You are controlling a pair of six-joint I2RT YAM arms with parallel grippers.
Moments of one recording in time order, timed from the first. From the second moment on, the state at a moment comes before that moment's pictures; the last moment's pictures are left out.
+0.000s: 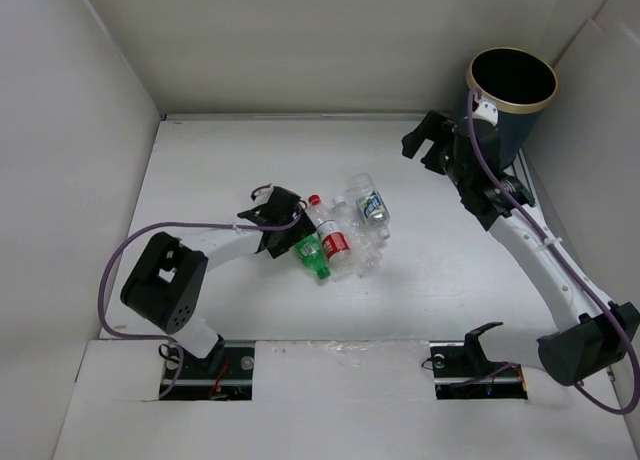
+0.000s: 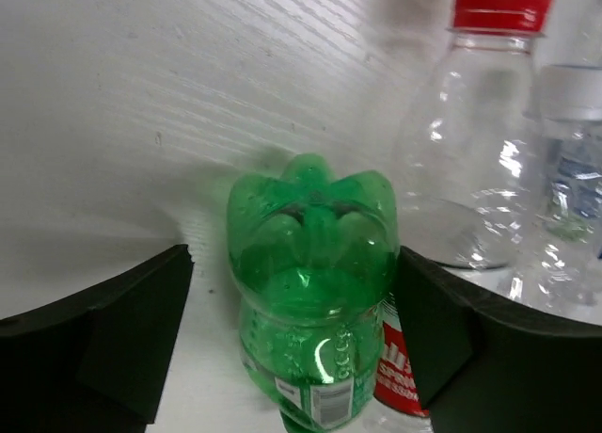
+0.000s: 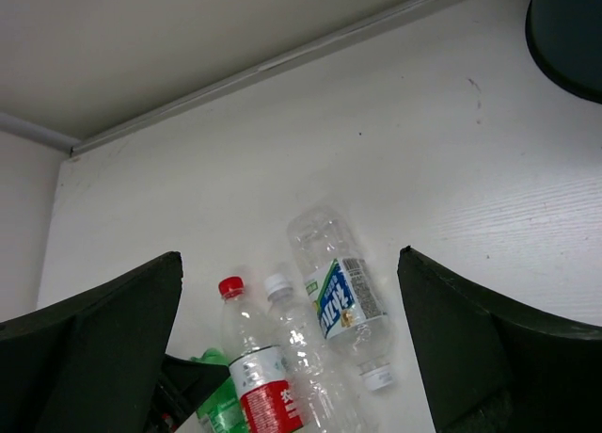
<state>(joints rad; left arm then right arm) -0.57 1.54 0.84 -0.26 -0.13 -1.06 0.37 1.25 1.28 -0.35 0.26 0.59</state>
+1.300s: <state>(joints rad) -0.57 1.12 1.05 -0.38 -0.06 -0.85 0.92 1.49 1.10 0.04 -0.03 0.44</state>
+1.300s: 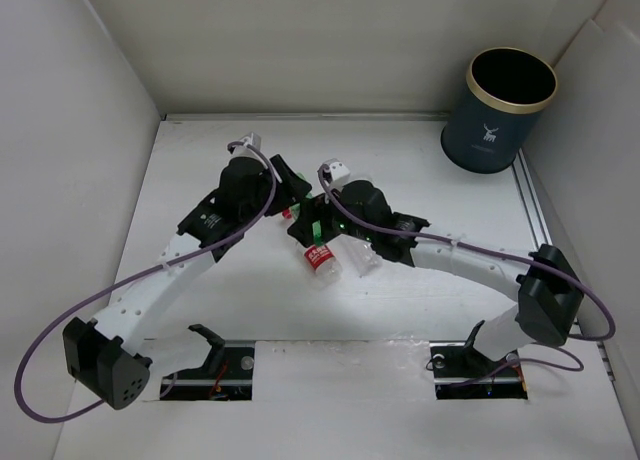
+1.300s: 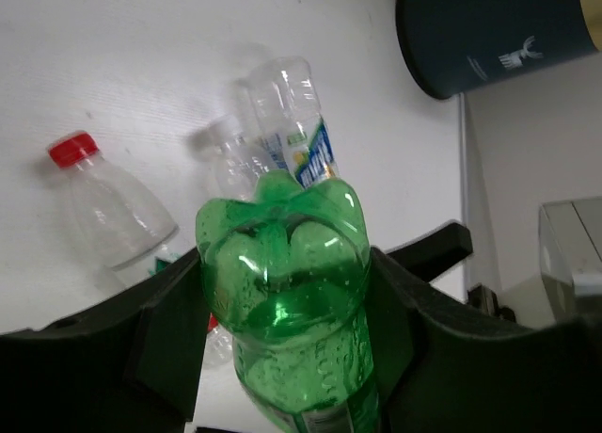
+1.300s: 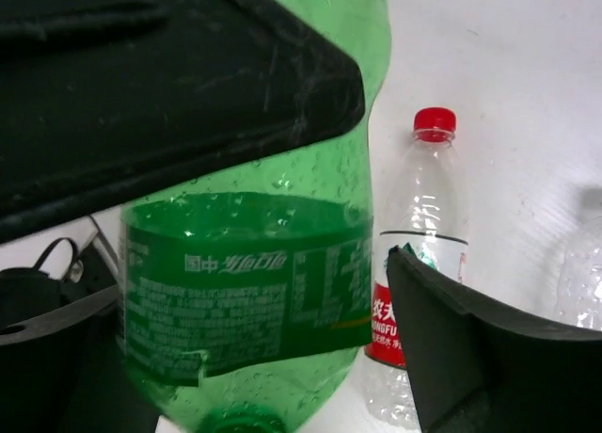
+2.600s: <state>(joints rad) -0.55 1.37 1.32 -0.40 -0.13 -0.81 -0.07 2.10 2.40 -0.29 0.17 0.43</state>
